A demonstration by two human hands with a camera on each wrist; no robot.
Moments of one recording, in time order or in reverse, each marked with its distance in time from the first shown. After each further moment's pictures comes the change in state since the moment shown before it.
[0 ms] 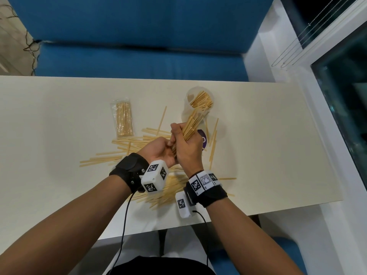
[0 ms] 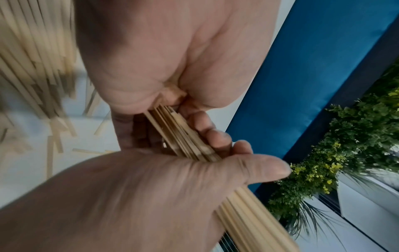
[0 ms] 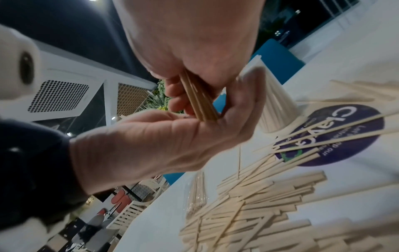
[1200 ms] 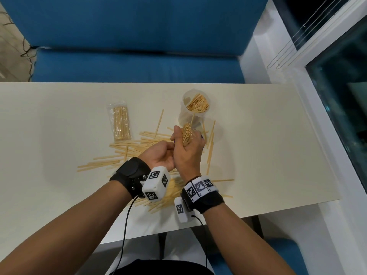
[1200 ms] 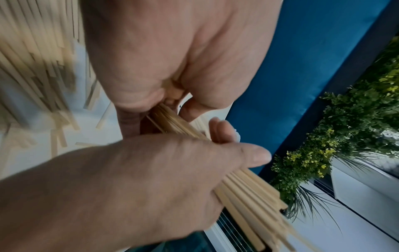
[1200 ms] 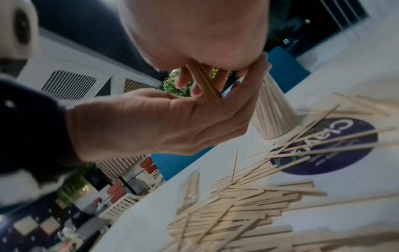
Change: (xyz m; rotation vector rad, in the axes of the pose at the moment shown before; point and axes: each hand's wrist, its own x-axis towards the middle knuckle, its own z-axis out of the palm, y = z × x) left_hand -0.010 -0.007 0.018 0.097 -0.015 0.042; right_hand -0.004 0.014 -0.003 -0.315 0.161 -0.117
